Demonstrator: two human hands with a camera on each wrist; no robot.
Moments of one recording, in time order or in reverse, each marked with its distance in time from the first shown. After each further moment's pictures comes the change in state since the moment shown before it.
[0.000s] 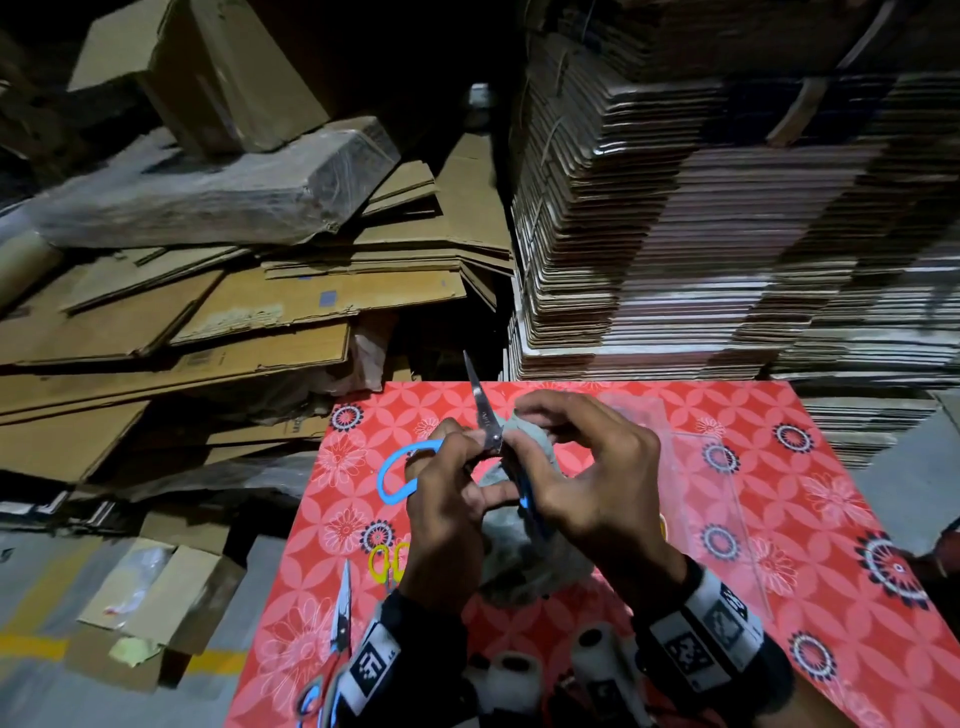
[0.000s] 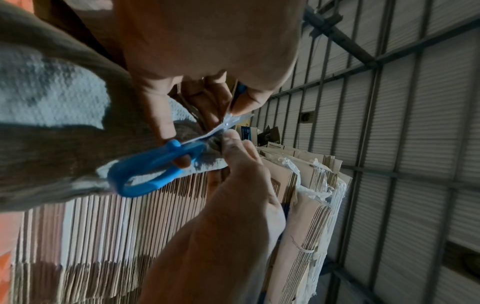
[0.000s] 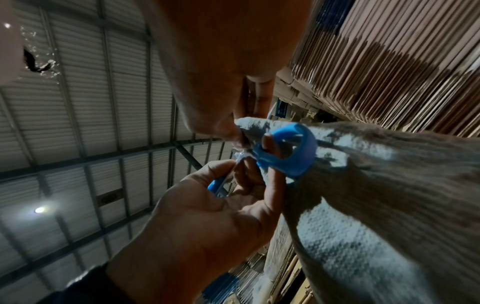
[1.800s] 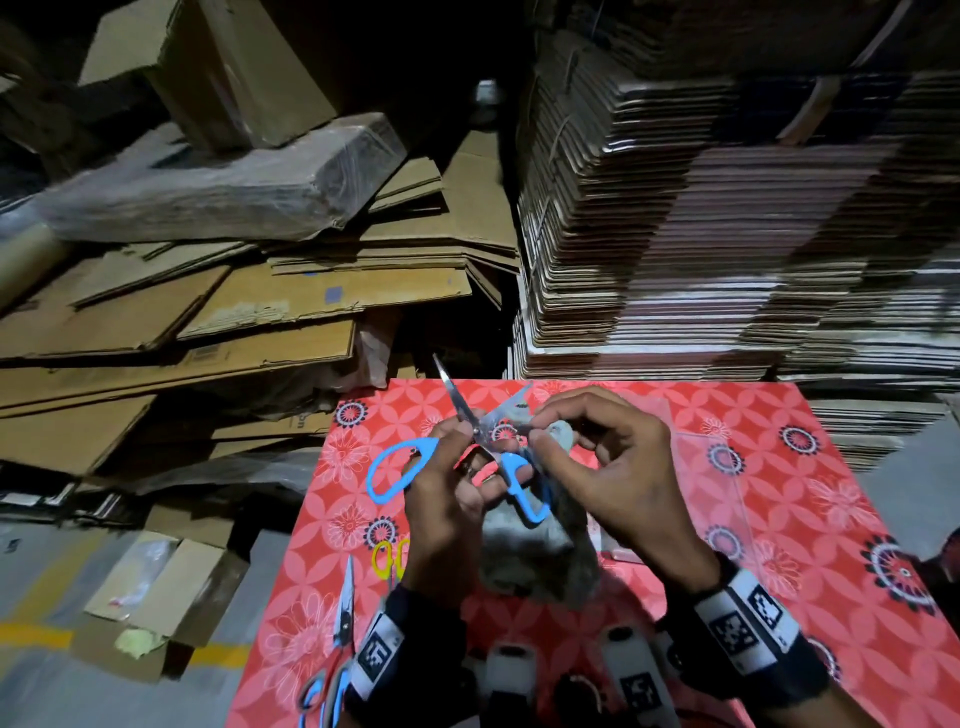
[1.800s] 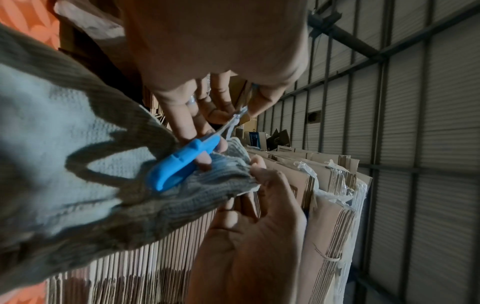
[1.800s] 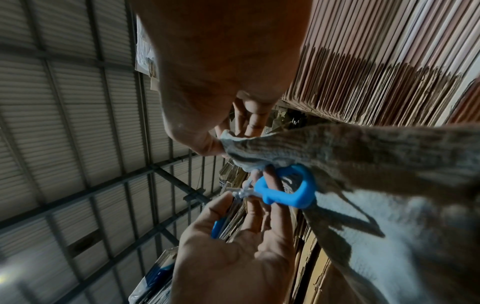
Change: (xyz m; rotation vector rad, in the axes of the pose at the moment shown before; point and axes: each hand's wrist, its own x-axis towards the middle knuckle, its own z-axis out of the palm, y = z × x) left_hand -0.001 -0.010 -0.008 -0.076 0.086 0.005; right_hand 0.007 0.014 -0.014 0.270 -0.180 0.152
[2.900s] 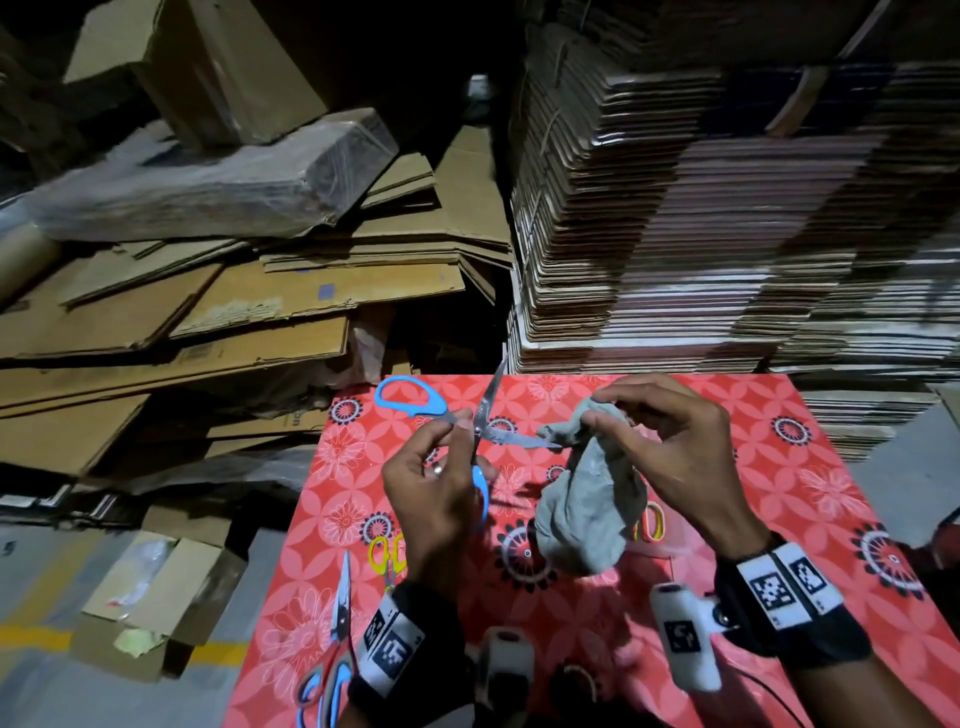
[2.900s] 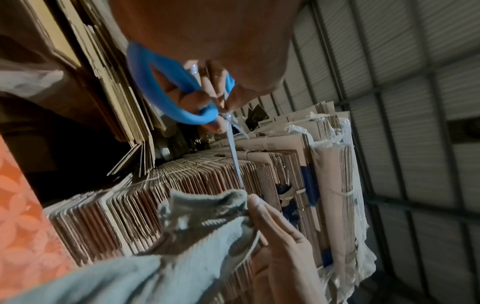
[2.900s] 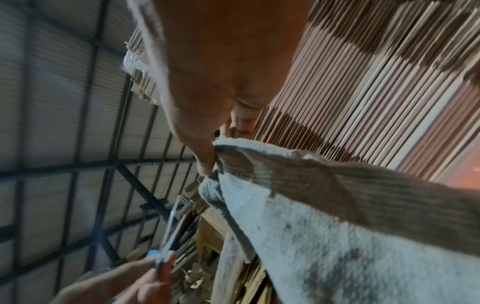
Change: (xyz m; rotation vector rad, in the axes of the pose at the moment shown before) left_hand 0.005 -0.005 0.004 0.339 0.281 0.174; right_hand 0.005 0.045 -0.061 -0.232 0.087 -0.048
